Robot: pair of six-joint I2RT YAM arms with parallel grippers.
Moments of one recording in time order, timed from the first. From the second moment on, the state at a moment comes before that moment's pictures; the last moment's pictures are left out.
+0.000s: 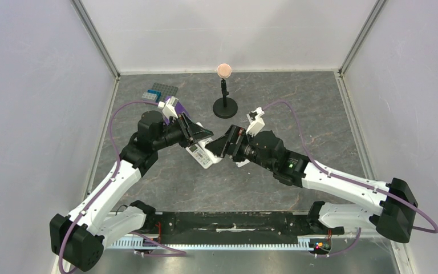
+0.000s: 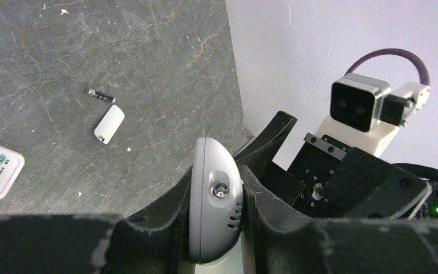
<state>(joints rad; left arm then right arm) -0.44 0.97 0.79 -0.13 0.50 -0.99 1.01 1.15 0.83 0.09 0.11 1.00</state>
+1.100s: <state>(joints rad) -0.44 0.93 0.75 -0.02 0.53 -0.93 0.92 1.17 0.65 0.46 -0.04 1.50</state>
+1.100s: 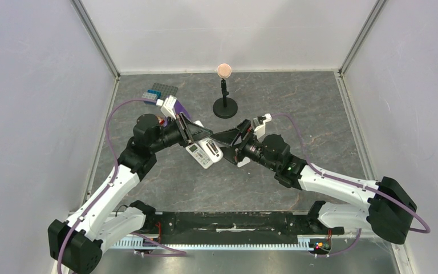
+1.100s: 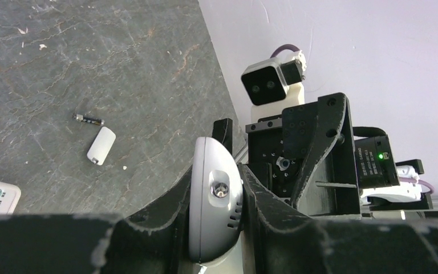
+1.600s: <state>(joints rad) -0.44 0.92 0.75 0.01 0.54 -0.92 0.91 1.21 0.64 0.50 -0.08 1.52</state>
